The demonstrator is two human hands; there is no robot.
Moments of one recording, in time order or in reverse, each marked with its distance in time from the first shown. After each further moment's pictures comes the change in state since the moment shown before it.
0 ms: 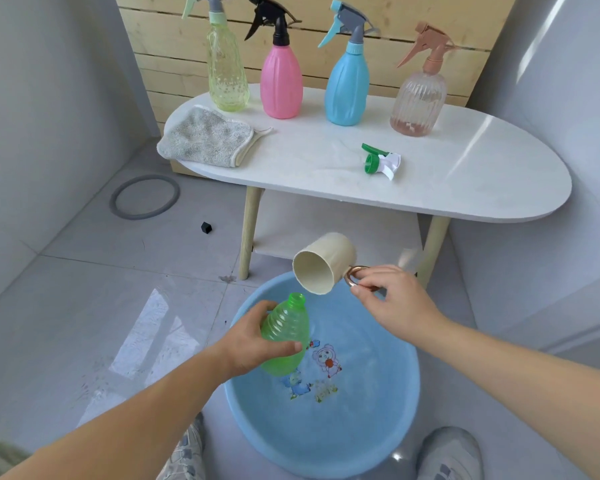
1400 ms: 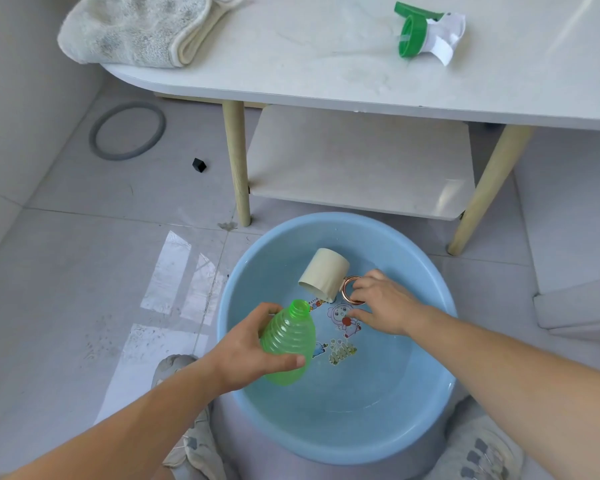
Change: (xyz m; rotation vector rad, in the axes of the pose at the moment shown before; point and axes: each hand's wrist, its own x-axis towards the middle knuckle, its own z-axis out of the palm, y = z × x) left_hand 0.012 -0.077 0.024 0.029 -0.071 -0.166; right_hand 0.007 0.164 0.156 -0.376 -0.615 -0.175
